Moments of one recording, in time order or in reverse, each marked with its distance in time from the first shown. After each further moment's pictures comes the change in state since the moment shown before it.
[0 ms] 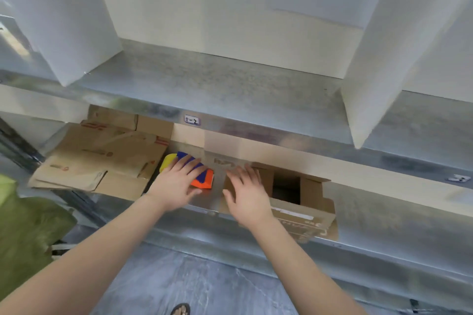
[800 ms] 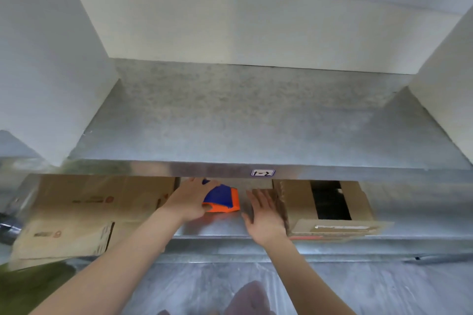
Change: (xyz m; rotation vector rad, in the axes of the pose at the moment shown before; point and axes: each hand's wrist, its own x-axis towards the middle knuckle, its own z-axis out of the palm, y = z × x) left_hand 0.080 -0.097 0.044 -0.337 -0.228 0.129; right_hand 0.047 -0.015 0.111 0.057 -0.331 0.496
